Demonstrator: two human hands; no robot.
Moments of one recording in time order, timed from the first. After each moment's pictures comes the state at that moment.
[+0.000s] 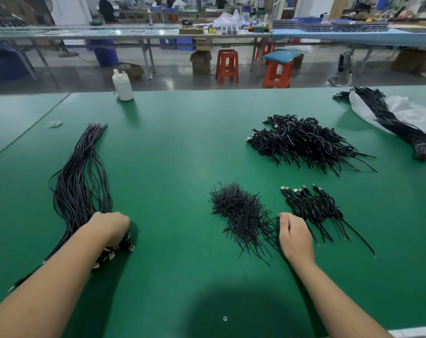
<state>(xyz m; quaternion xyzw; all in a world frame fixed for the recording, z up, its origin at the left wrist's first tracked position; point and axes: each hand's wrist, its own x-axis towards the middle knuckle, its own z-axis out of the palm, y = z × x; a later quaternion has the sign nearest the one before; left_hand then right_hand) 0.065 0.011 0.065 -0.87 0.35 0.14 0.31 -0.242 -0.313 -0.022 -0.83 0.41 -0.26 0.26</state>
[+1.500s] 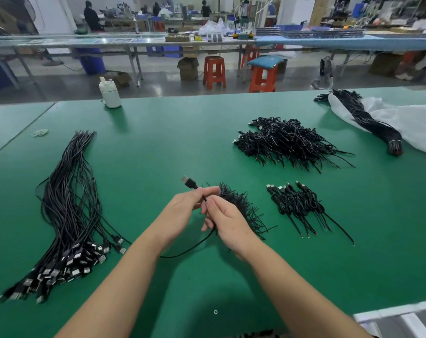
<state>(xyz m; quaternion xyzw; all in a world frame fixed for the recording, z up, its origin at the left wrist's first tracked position) -0.084 -0.092 0.133 -0.64 0.36 0.34 -0.59 -0.186 -0.190 0.110 -0.71 0.14 -0.21 0.66</state>
